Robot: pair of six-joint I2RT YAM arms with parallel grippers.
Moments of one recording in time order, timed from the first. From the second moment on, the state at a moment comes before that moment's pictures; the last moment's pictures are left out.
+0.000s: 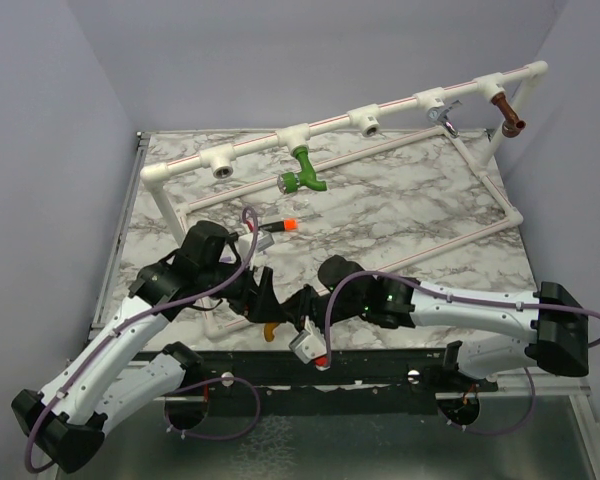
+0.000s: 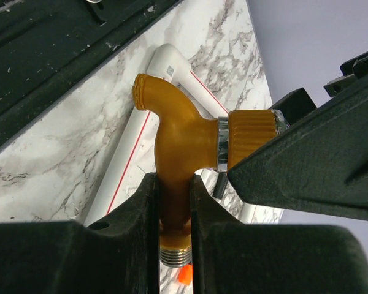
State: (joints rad) left arm -0.59 0.82 0.87 -0.82 0.73 -0.33; right arm 1.21 1.31 0.87 -0.13 -0.44 -1.37
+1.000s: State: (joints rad) left arm -0.62 0.84 0.85 -0.88 0.73 -0.27; right arm 1.26 1.28 0.87 -0.21 -0.37 -1.32
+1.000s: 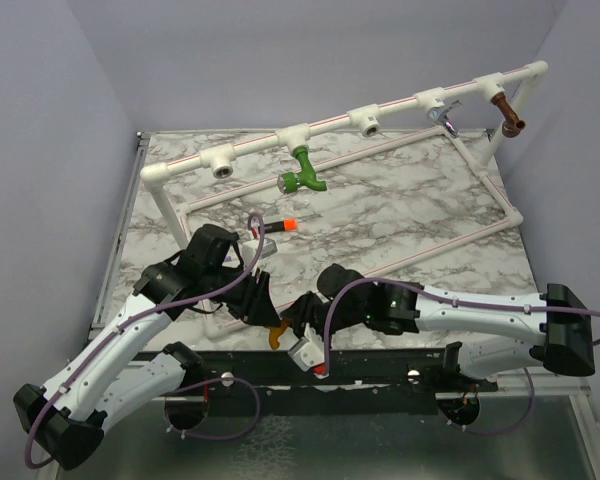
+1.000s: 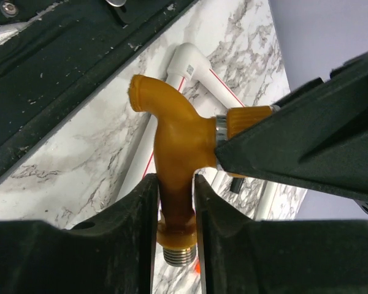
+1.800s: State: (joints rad) left arm -0.62 0.80 0.85 -0.87 0.56 -0.38; right arm 1.27 1.04 0.89 -0.20 -0.15 -0.86
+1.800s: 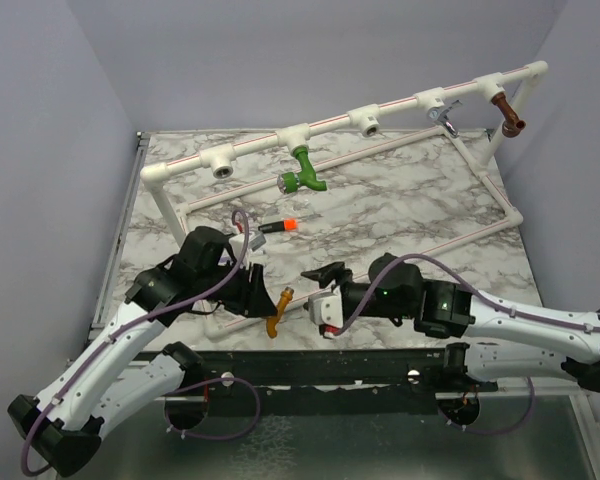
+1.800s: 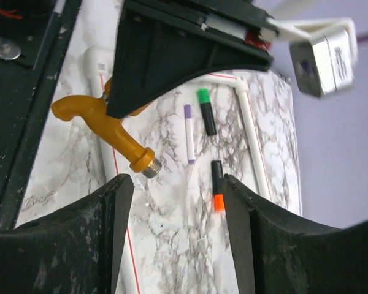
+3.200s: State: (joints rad) left arm -0.62 0.43 0.56 -0.63 -0.05 -1.43; right arm 1.39 1.37 0.53 0.82 0.16 -0.82
